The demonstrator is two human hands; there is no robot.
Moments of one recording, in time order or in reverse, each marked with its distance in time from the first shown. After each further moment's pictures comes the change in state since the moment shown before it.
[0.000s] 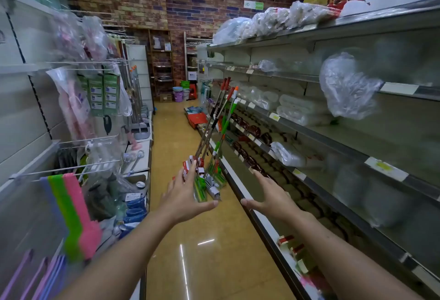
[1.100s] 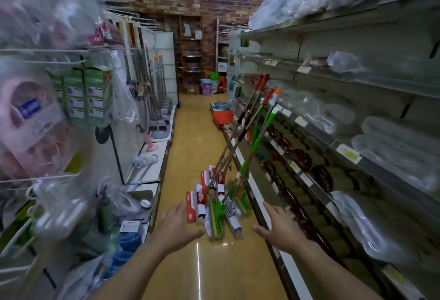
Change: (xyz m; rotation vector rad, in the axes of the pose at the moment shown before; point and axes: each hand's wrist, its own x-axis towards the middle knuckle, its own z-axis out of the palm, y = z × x) left_hand 0.431 -0.097 0.034 -0.050 -0.052 -0.193; right_hand 0.473 0.059 0.073 -0.049 -0.219 0.010
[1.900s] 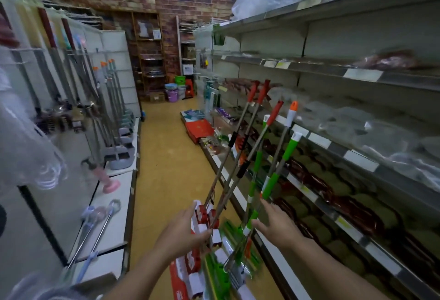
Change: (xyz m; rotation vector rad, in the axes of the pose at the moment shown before) left_hand 0.538 -0.072 -0.054 -0.091 -0.123 0.192; right_hand 0.511 -0.041 -0.013 0.072 0.094 0.133
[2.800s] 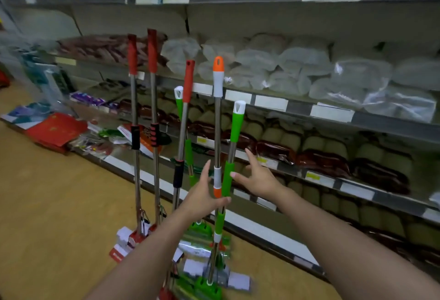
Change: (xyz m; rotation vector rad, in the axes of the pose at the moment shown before) left_hand 0.380 0.071 0.062 -0.180 -0.685 0.494; right_hand 0.238 0.041 -0.025 0.464 0.323 0.628
